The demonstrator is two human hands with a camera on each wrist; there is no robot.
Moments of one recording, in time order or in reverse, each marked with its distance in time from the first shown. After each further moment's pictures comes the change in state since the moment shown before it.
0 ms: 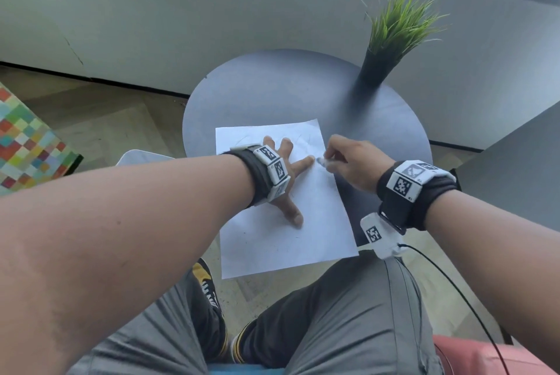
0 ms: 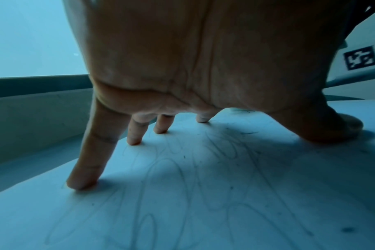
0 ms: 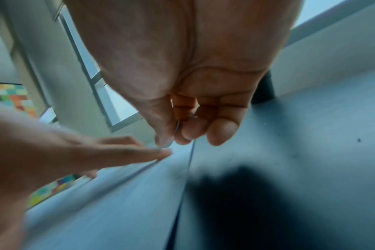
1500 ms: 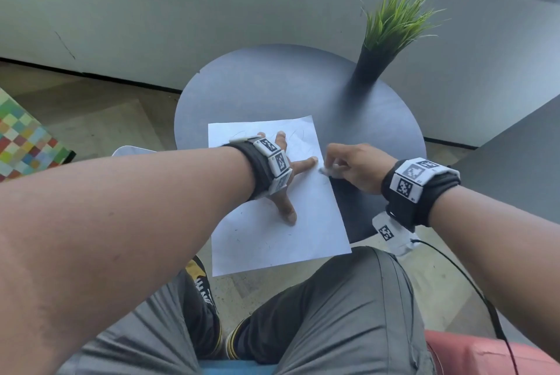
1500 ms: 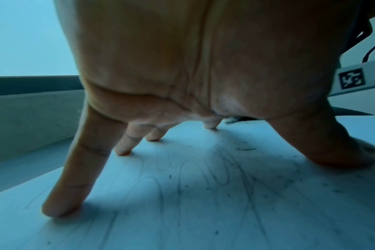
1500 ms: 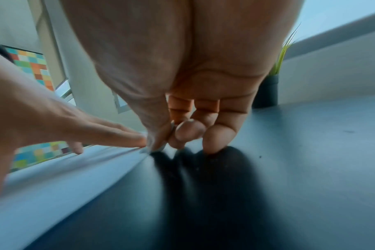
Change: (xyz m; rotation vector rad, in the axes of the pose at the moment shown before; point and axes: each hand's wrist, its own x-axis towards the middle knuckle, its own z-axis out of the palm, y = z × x) left_hand 0.007 0.008 -0.008 -0.032 -0.082 -0.020; right_hand -0.010 0.013 -0.010 -0.082 -0.155 -0.025
